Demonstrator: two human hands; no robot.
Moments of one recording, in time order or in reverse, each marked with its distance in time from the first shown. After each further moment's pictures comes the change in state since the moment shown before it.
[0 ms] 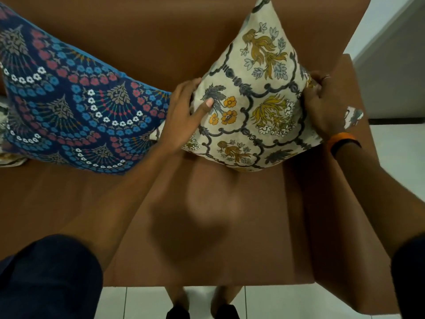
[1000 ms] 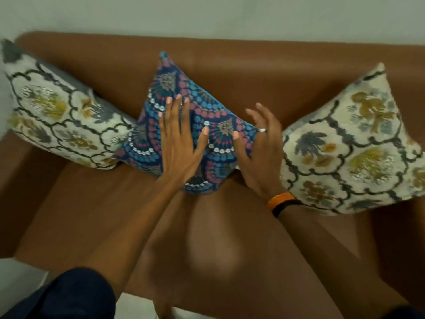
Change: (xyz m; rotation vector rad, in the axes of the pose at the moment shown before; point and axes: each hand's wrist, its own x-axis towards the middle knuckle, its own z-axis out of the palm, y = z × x) left_hand -0.052 -0.108 -0.179 0.569 0.415 0.035; right_hand -0.122 -0.233 0.180 0.220 0.149 -0.536
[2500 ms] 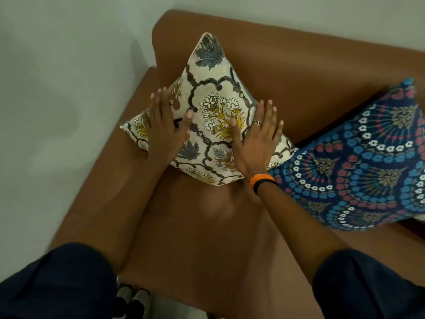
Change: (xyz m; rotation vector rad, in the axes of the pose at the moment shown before) left_hand 0.090 -0.498 -0.112 -0.070 -0.244 -0.379; right_hand 0.037 -0.280 0.429 -0.327 -0.264 0.260
